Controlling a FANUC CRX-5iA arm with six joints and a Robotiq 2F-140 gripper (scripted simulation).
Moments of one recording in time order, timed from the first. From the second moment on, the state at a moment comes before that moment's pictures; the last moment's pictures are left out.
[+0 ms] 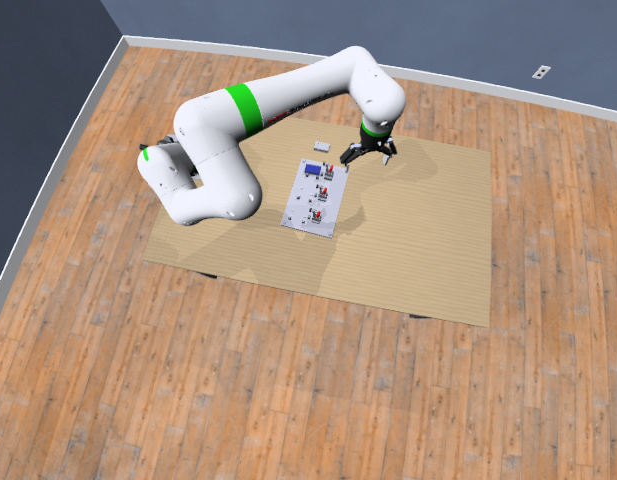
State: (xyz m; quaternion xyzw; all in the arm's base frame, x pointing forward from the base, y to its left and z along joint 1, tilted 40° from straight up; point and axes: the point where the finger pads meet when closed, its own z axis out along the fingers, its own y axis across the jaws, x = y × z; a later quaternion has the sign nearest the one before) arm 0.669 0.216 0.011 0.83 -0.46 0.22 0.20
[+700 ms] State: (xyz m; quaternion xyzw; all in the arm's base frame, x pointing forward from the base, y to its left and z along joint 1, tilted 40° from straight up) arm 0.594 0.224 -0.023 0.91 -0.28 0.17 0.26
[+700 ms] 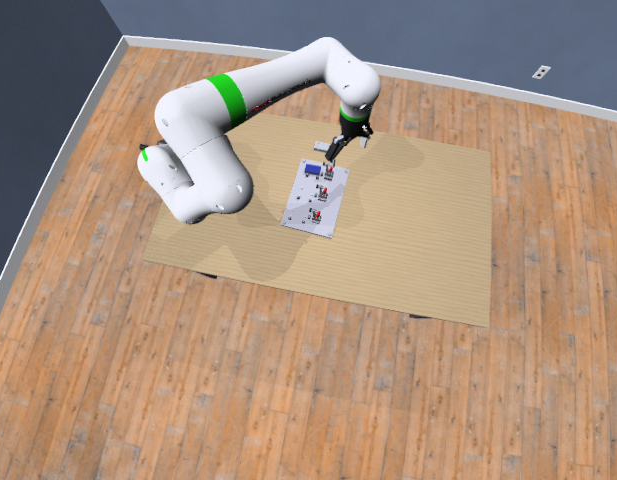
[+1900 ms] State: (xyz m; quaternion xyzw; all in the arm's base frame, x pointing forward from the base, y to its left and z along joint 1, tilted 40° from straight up) arm 0.462 0.195 -0.067 0.94 0.05 0.07 0.33
